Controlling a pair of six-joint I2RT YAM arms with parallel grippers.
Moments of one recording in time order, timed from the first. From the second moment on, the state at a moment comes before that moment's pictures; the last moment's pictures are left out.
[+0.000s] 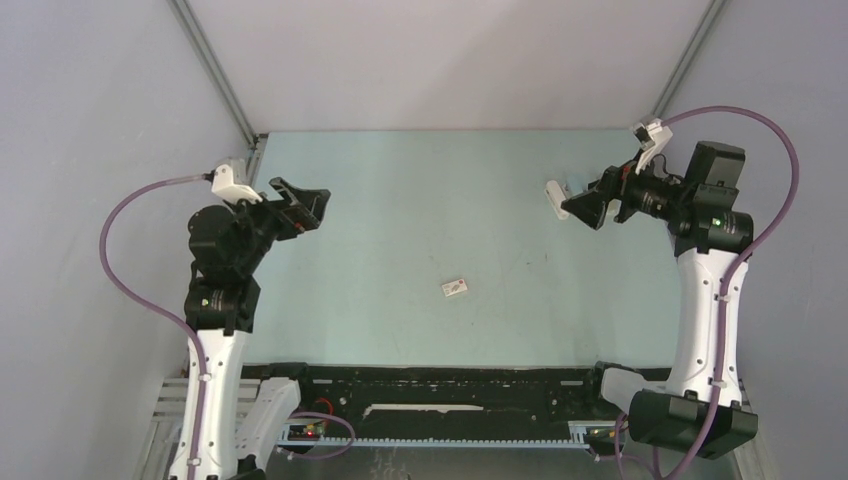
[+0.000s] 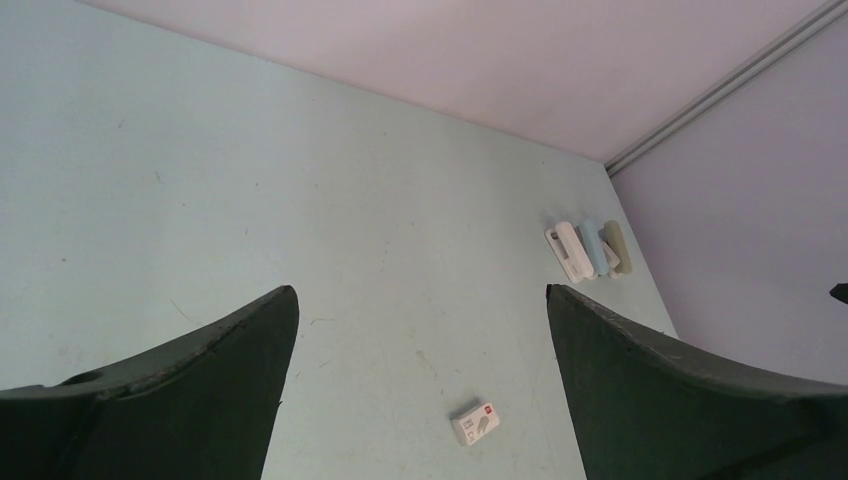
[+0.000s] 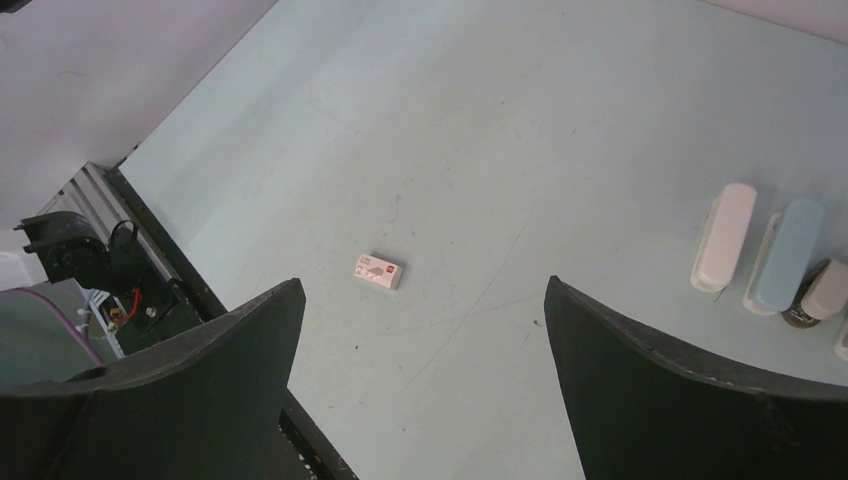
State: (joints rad) left arm 0.03 0.73 0.97 -0.36 0.30 -0.50; right arm -0.25 1.12 1.40 -0.83 -1.01 -0.20
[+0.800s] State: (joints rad) left arm 0.08 0.69 0.96 -0.32 0.33 -0.51; right arm -0.31 1.10 1.39 -0.75 -1.09 -0.04
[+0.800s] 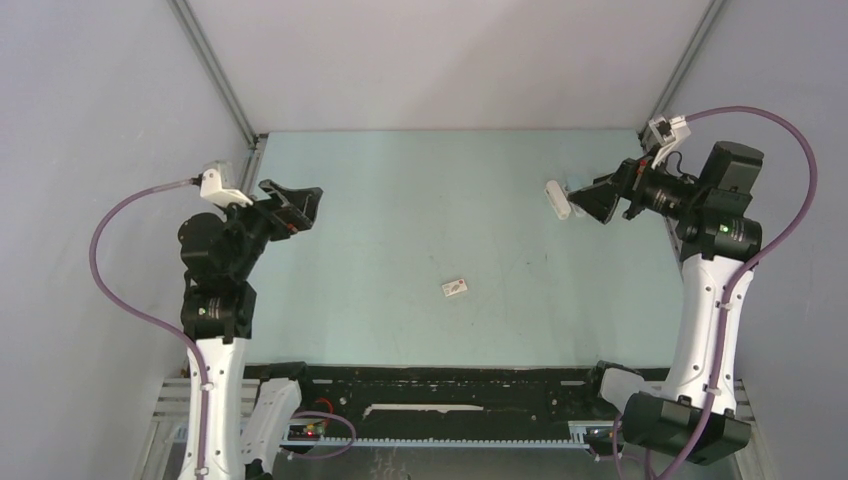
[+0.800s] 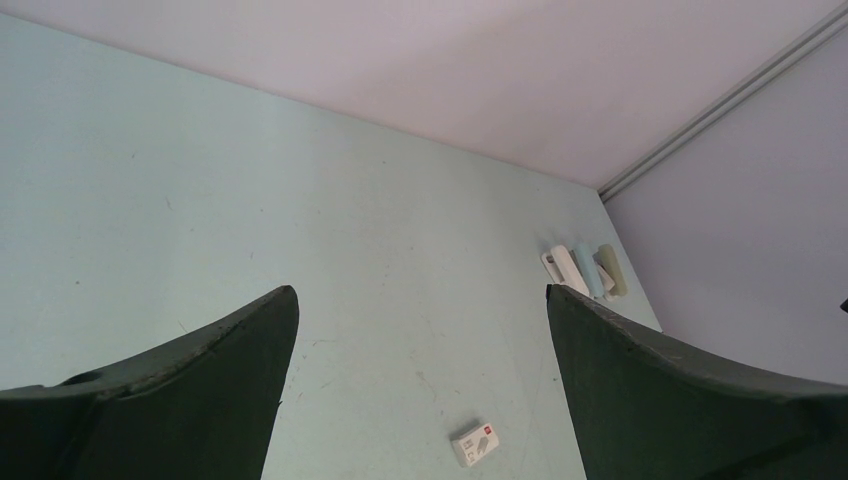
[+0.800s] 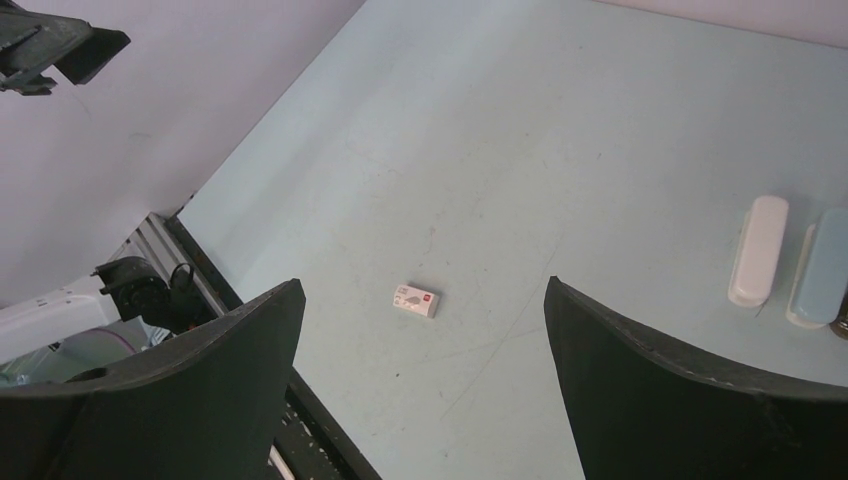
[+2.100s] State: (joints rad) left arm 0.10 0.70 0.96 -0.32 0.35 -0.51; right arm -0.36 1.09 1.39 -0.68 -1.15 0.07
